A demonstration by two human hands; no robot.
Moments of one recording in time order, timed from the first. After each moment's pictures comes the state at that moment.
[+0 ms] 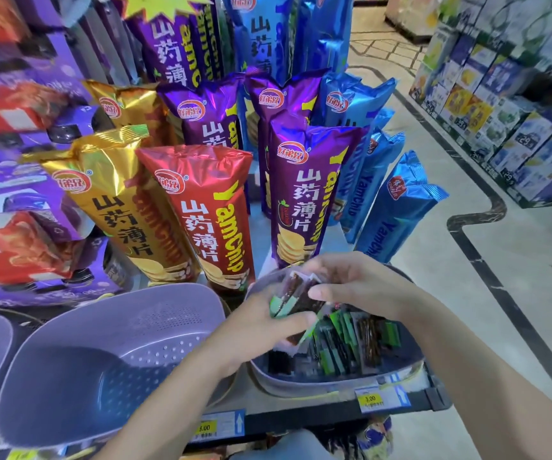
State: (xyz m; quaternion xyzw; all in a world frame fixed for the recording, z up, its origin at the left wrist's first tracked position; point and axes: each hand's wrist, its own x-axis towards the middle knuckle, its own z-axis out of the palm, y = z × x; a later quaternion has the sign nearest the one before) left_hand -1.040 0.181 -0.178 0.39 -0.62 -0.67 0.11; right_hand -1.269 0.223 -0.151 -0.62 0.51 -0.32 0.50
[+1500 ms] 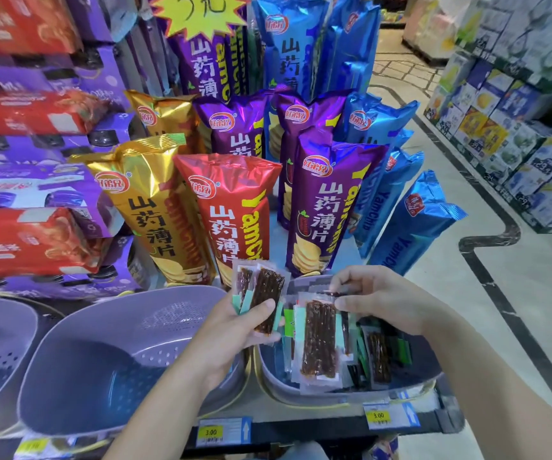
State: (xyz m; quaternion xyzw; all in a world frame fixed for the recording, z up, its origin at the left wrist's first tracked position) left_hand -0.996 0.175 -0.191 0.44 -0.44 -0.73 0.28; right_hand -1.281 0.224 -0.159 -0.53 0.54 -0.33 0.57
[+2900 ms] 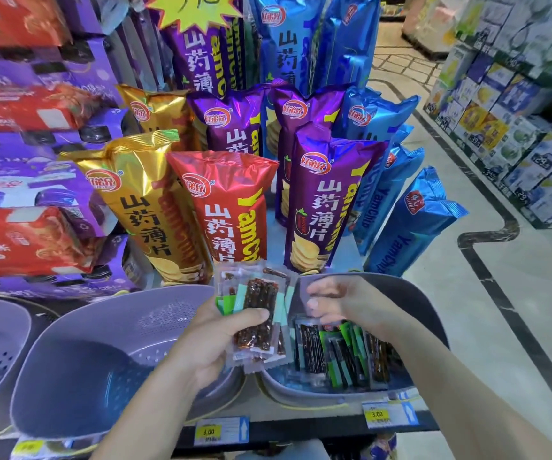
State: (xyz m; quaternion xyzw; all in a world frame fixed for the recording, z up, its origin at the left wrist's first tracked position) left_hand -0.987 0.171 -0.185 0.47 -0.38 -0.75 0.27; right_hand -1.255 0.205 -0.206 -0.45 0.64 -0.29 0.55
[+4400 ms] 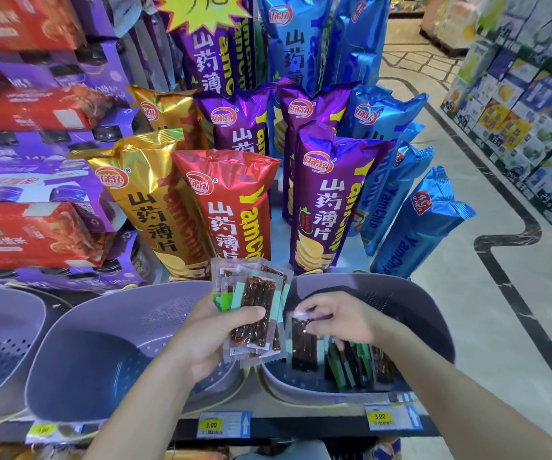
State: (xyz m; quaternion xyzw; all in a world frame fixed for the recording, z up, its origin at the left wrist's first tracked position) left_hand -0.981 0.171 -0.182 0.49 -0.39 -0.73 0.27; right_hand -1.252 0.203 -0.229 -0.59 0.61 -0.15 0.51
